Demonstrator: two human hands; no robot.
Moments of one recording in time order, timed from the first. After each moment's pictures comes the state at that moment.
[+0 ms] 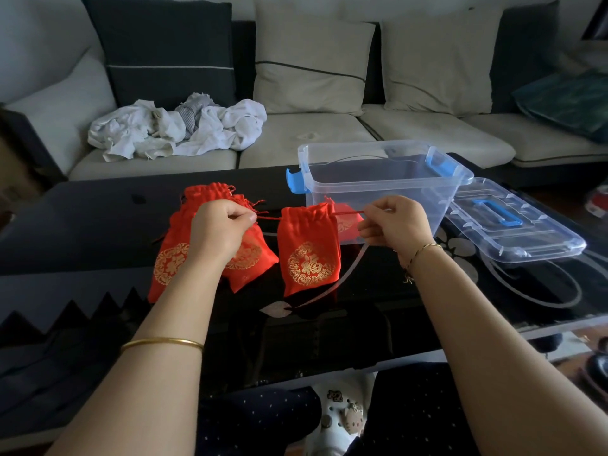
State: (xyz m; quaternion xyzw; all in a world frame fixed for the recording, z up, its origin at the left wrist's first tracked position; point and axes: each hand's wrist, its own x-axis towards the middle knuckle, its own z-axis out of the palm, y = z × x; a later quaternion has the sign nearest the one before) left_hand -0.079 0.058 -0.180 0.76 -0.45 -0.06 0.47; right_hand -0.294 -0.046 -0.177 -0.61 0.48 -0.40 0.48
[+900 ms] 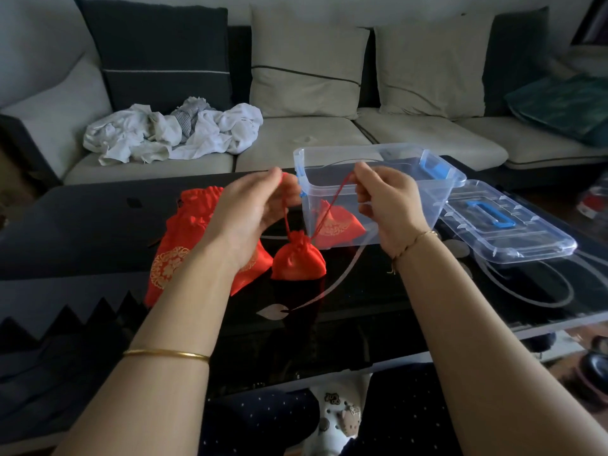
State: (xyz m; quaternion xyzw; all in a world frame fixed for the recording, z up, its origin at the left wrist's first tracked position) left_hand -0.128 0.059 -0.136 0.52 -0.39 -0.39 0.66; right_hand -0.276 -0.021 -0.136 -0.57 0.39 -0.51 0.51
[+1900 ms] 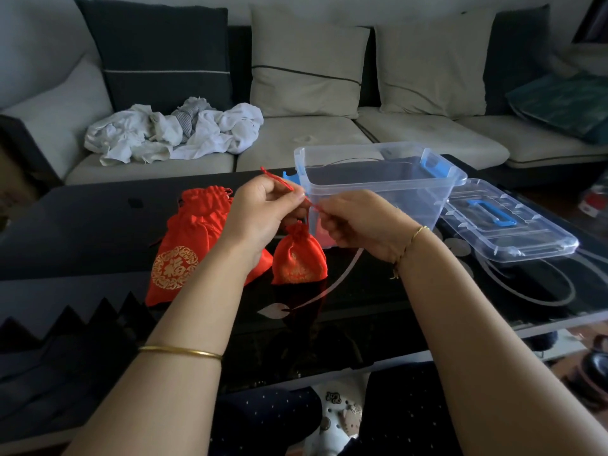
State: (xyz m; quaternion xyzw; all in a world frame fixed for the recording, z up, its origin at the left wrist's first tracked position) left_hand -0.133 0.050 -0.148 0.57 -0.44 -0.31 0.62; right_hand -0.268 -0.012 -0.137 -0.68 0.37 -0.25 0.58
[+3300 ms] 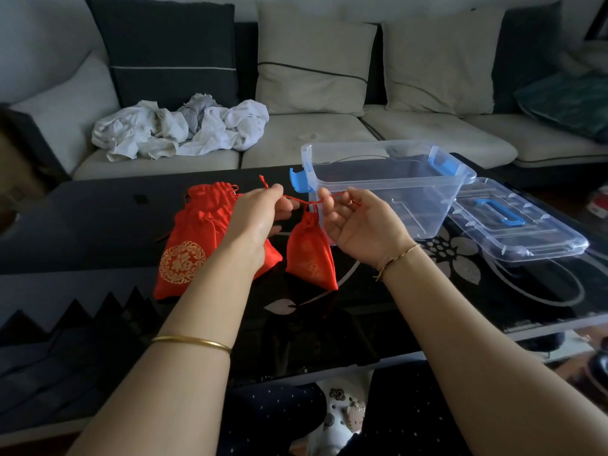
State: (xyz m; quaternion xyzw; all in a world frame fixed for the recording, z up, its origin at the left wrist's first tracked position) left_hand -0.129 0.049 -0.149 0.67 -0.30 -0.33 0.60; right_hand -0.259 -0.028 -0.171 -0.27 0.20 -0.33 0.88
